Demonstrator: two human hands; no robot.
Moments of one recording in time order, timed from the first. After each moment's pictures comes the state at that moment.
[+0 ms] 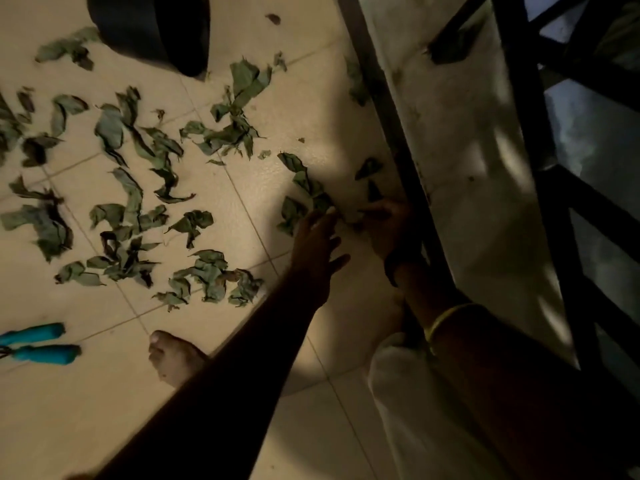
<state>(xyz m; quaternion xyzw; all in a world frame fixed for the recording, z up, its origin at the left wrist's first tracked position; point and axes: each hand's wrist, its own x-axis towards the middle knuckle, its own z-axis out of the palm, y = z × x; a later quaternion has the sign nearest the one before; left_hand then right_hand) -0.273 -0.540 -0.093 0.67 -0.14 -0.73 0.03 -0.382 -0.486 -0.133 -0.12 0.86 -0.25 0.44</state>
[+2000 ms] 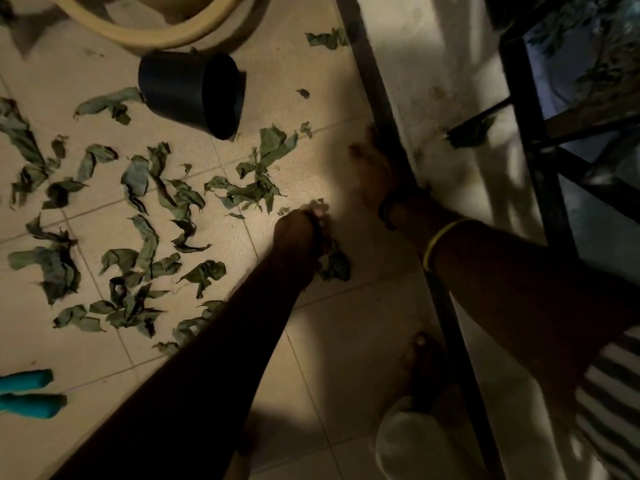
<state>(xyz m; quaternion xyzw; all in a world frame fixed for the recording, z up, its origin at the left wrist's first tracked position) -0.293 -0.660 -0.119 0.70 -0.12 -0.70 0.08 -0.461 -0.646 -0.199 -0.59 0.77 0.04 0.24</state>
